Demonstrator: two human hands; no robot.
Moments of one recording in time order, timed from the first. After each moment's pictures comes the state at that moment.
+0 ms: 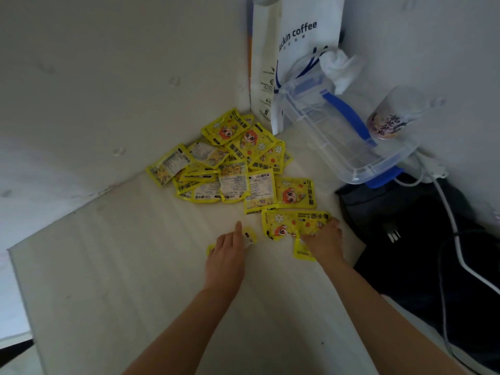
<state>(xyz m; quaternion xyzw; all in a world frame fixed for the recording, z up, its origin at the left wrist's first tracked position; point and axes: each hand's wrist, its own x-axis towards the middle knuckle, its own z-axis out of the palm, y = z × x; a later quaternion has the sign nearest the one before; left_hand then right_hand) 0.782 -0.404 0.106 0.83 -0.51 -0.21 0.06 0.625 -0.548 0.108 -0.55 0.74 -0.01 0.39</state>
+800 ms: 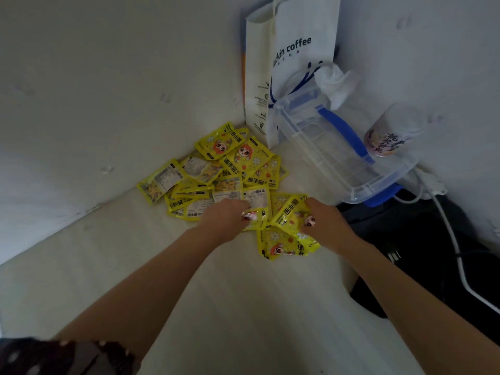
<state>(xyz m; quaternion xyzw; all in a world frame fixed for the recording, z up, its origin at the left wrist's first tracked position) 0.850 -0.518 0.149 0.76 -0.59 -0.26 0.03 0.634 -0.619 0.145 -0.82 0.48 0.06 0.31</state>
